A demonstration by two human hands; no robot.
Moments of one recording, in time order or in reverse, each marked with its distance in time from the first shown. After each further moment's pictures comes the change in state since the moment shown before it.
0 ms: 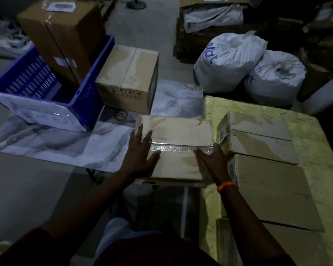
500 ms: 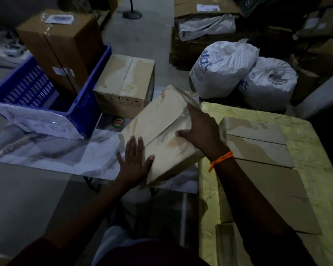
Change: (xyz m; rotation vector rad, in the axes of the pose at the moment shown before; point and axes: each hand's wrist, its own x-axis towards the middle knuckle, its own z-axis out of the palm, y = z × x) left_hand -0.017 0.001 0.005 -0.168 -0.089 -0.282; right_hand -0.001 -0.150 -0.037 -0.569 -0.073 -0.581
